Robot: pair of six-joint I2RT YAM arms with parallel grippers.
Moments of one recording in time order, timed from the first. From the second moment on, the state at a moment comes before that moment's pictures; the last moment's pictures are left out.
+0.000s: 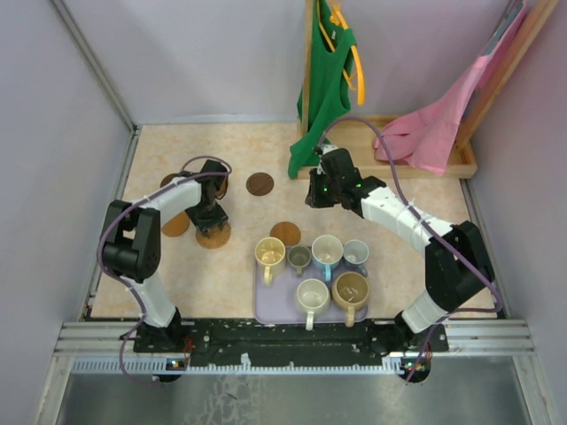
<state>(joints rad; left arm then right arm) -0.31 1.79 1.17 -0.81 -0.28 -0.94 0.55 1.56 1.15 -0.32 -0.09 0.41</state>
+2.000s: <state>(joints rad) -0.27 1.78 1.18 -0.69 -0.30 -0.89 0.55 1.59 1.20 -0.37 -0.08 0.40</state>
